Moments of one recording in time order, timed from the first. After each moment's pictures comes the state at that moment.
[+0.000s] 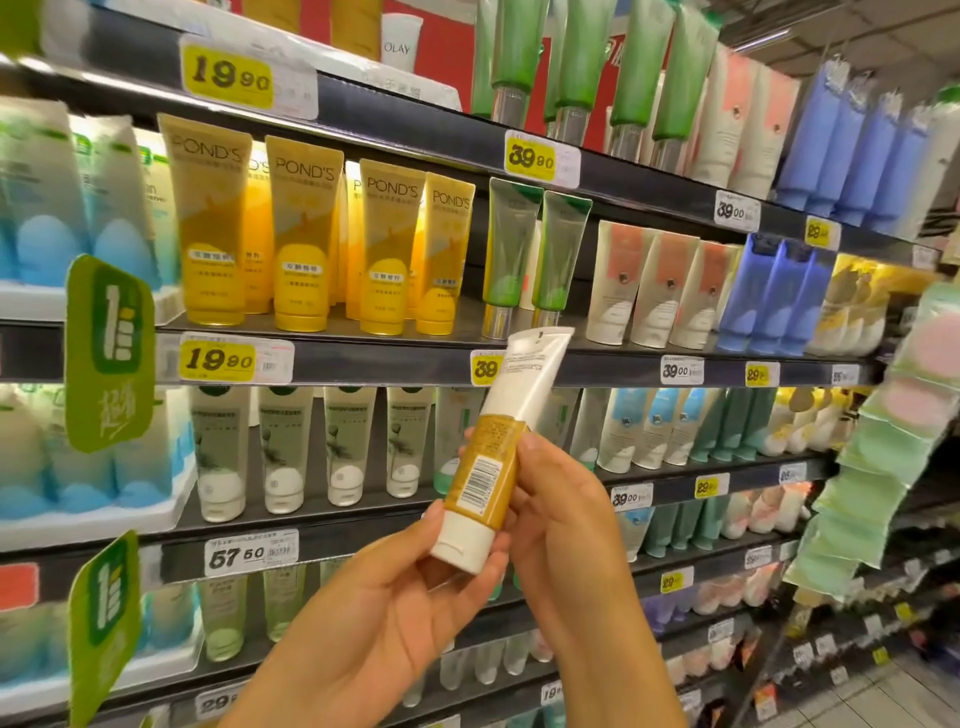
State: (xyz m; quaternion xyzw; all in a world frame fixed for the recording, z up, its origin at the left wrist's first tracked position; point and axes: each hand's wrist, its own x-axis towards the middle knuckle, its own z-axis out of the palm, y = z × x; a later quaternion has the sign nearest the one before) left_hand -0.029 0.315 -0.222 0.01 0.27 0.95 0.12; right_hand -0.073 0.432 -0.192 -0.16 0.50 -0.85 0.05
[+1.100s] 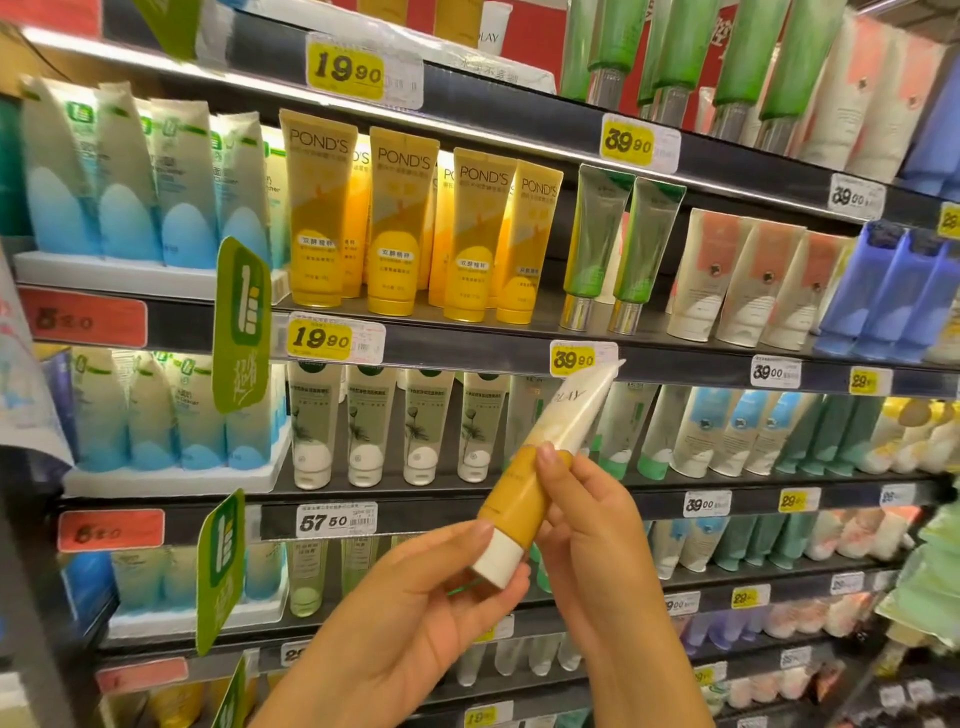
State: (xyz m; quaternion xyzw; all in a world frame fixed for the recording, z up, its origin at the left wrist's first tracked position) left_hand -0.015 0.294 -0.238 -0.06 0.33 0.94 0.04; right_hand -0.076 0.404 -0.215 -0.16 0.51 -0.84 0.08
